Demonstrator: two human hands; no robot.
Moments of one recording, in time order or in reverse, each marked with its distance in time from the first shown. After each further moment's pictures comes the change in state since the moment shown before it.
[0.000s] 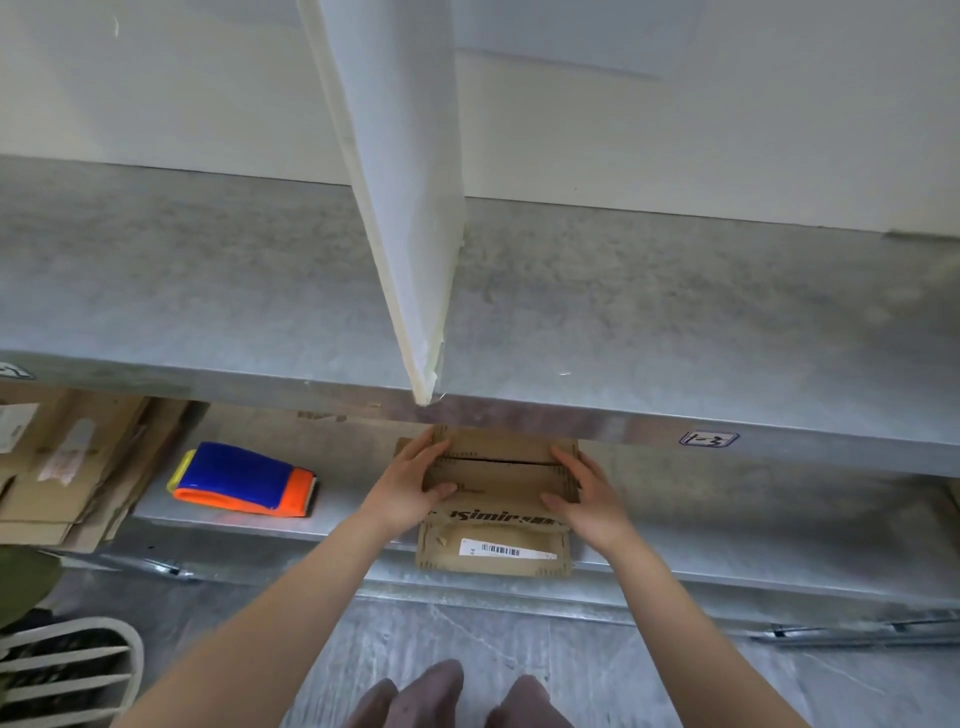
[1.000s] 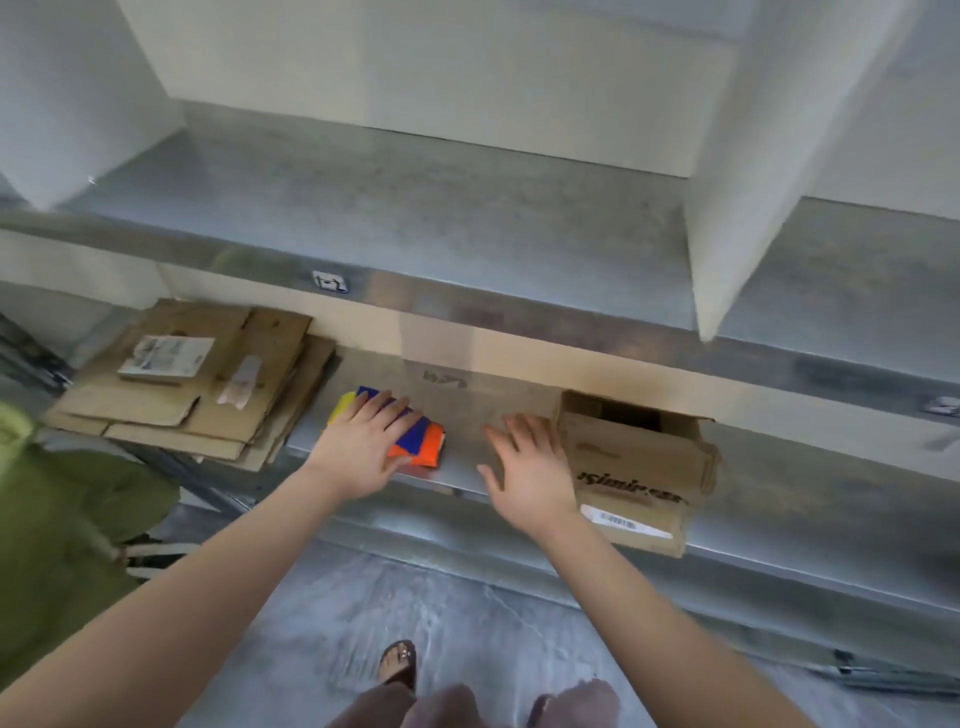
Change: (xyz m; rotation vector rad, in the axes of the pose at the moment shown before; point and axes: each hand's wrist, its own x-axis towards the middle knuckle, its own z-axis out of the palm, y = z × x) left_hand -0.110 -0.132 -0.148 0.872 0.165 0.240; right_hand -0.039 -0.152 0.178 -0.784 0.096 -0.500
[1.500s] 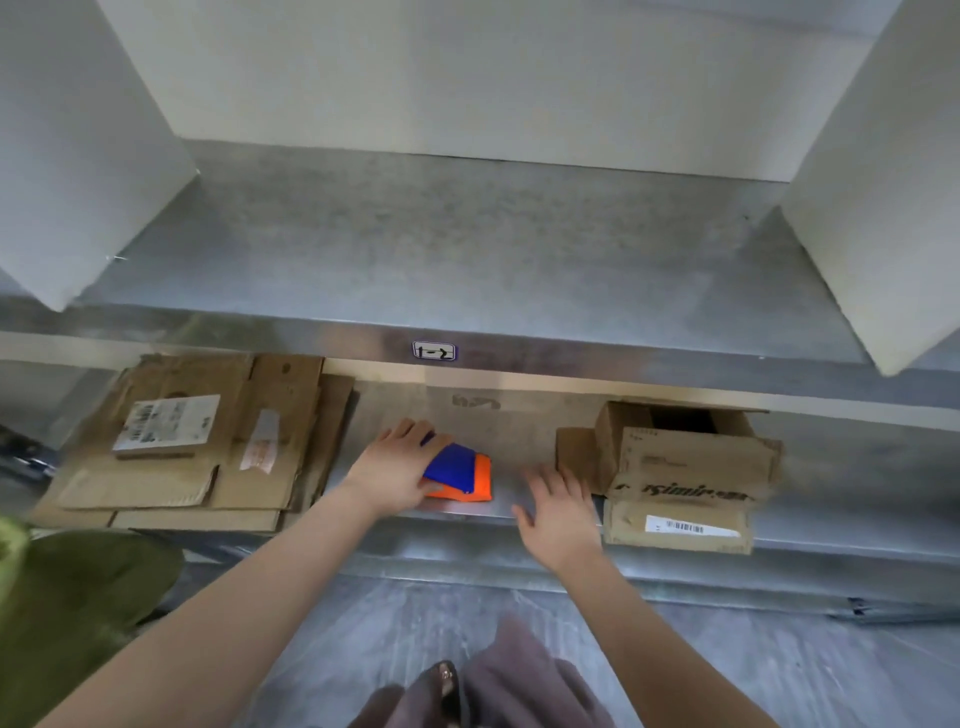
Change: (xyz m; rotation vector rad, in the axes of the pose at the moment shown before) left_hand 0.036 -0.074 0.027 -0.207 -0.066 0.178; right_hand 0.024 -0.048 0.066 0.093 -0.142 0.343
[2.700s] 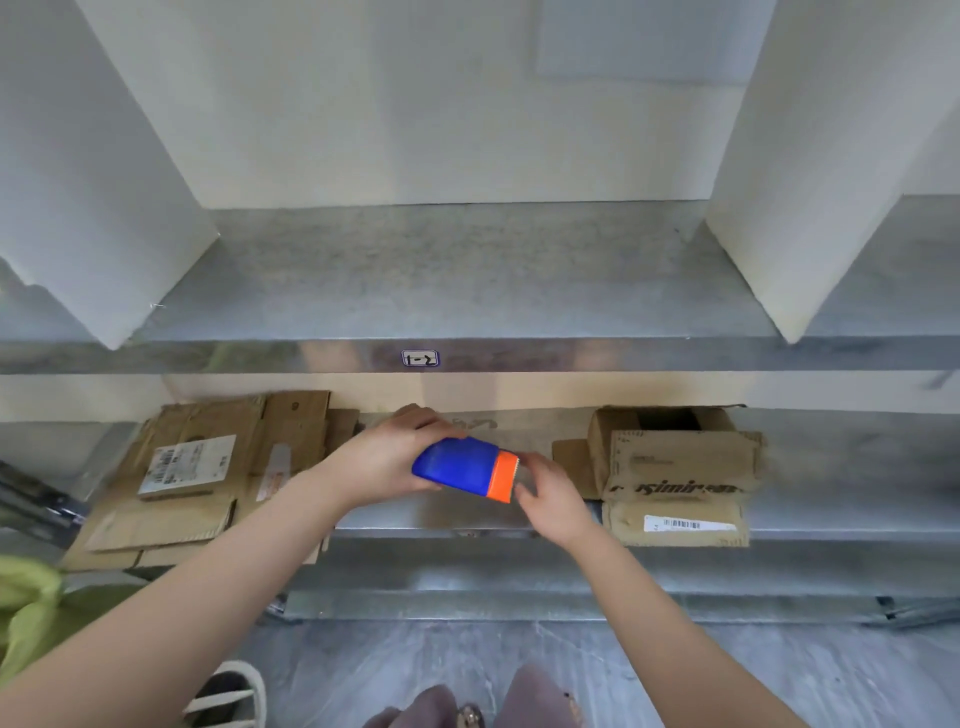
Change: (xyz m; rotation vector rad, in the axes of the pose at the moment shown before) left_hand -0.012 0.016 -0.088 -0.125 0.172 0.260; right_hand 0.001 -0.018 -0.045 0.579 0.032 -0.058
